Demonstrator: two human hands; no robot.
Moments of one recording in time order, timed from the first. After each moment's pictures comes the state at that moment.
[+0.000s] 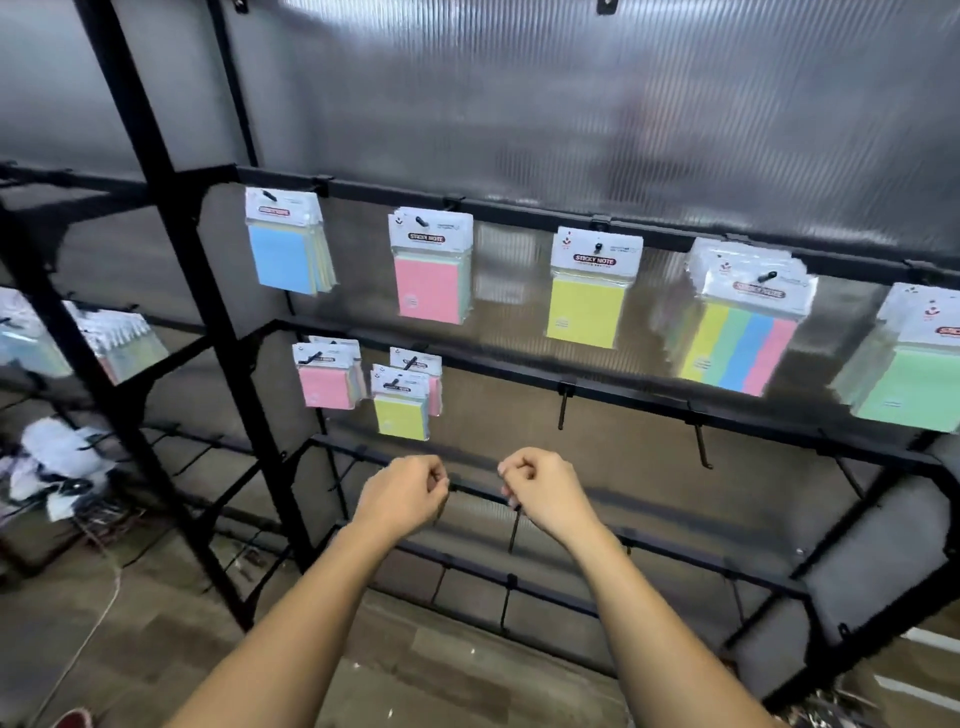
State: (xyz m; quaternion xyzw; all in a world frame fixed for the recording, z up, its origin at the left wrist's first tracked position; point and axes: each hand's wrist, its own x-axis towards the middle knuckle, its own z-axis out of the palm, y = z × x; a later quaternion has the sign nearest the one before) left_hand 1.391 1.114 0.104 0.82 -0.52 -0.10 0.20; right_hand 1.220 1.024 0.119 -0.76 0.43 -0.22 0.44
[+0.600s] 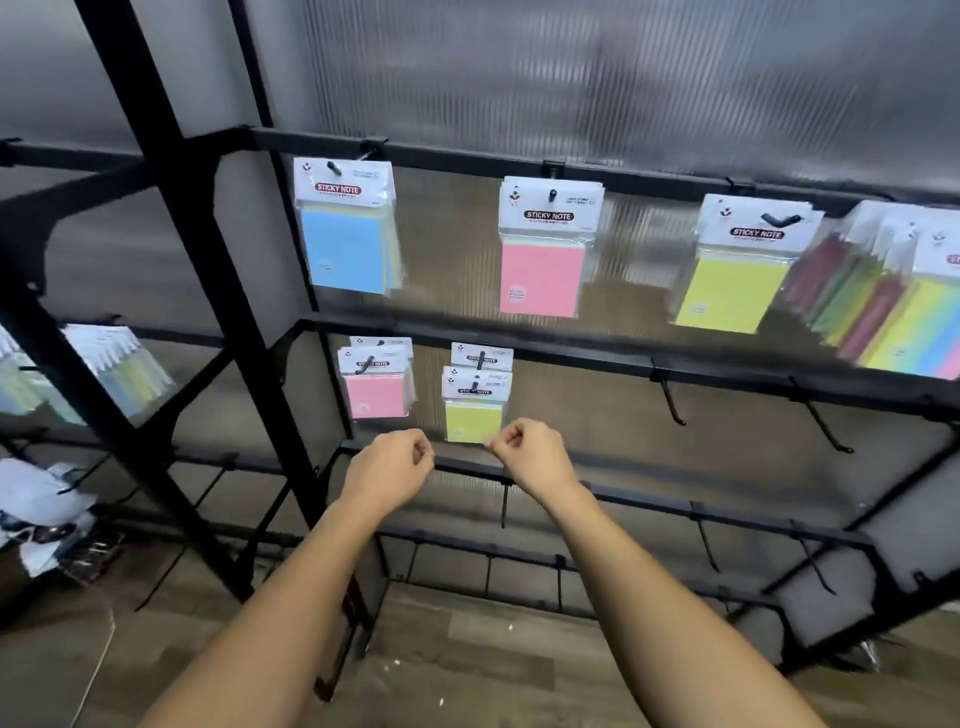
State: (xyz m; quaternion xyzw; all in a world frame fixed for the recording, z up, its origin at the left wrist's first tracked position) left_hand 1.574 1.109 0.081 0.82 -0.53 -0.12 0.20; right_hand 1.401 1.021 0.088 -0.74 0.54 -0.20 0.35
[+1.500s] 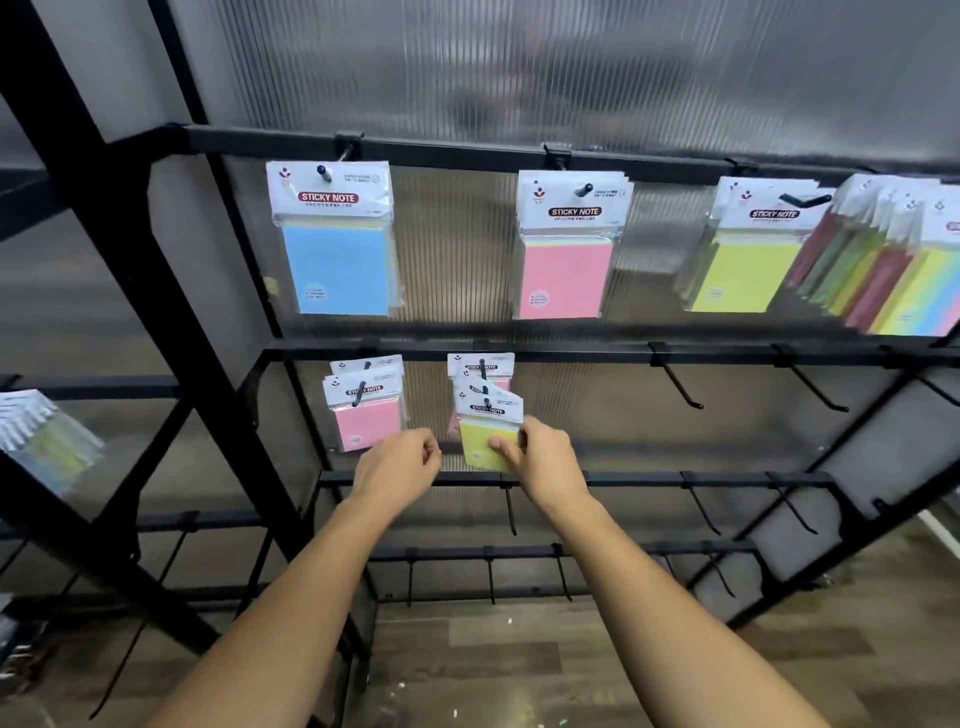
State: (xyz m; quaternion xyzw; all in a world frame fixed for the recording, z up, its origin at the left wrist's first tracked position) left_hand 1.622 1.061 0.073 0.76 -0.62 -0.12 0.17; right_hand 1.437 1.023 0.078 -0.71 0.60 -0.24 0.27
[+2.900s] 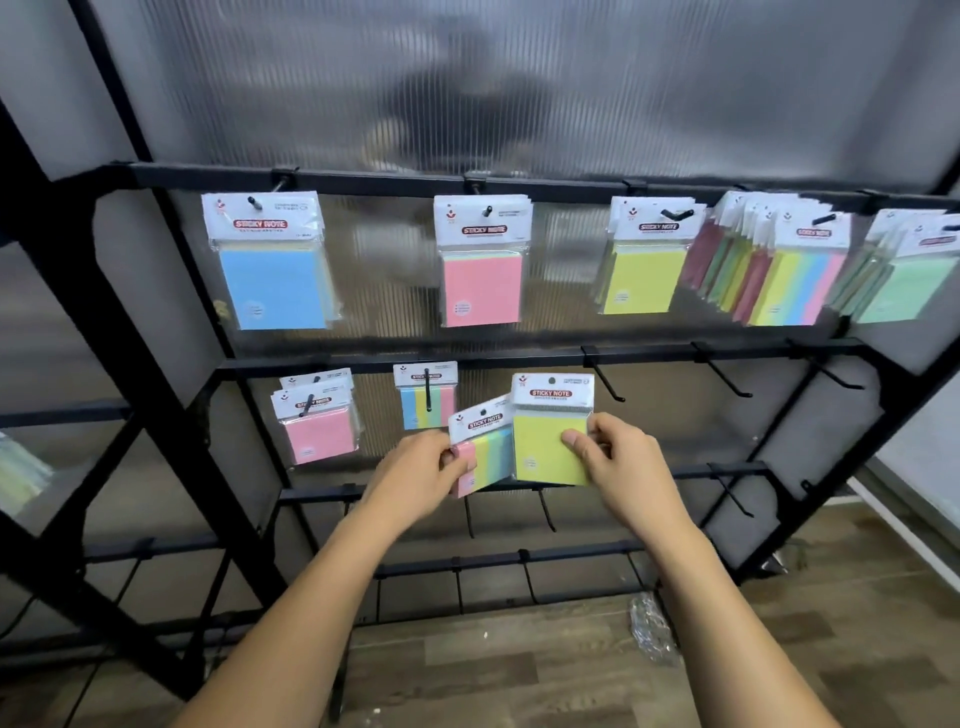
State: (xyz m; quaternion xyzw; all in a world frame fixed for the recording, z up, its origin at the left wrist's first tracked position) left_hand 1.537 1.093 0.125 0.66 -0.69 -0.18 0.24; right_hand 1.303 1.085 0.148 -0.69 0.61 -0.34 0.22
